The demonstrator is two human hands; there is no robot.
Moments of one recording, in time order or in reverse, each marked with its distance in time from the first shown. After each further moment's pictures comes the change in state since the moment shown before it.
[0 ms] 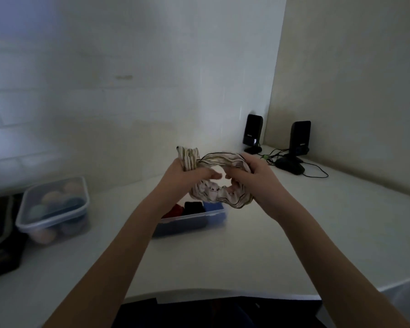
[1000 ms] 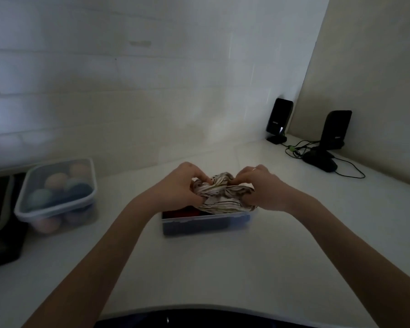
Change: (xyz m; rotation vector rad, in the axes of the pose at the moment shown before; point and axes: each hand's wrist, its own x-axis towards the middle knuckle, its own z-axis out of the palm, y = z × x) left_hand 0.013 -0.052 -0.048 0.588 -0.233 -0.091; right_hand 0.057 0.050 0.018 -1.004 -0.414 0.073
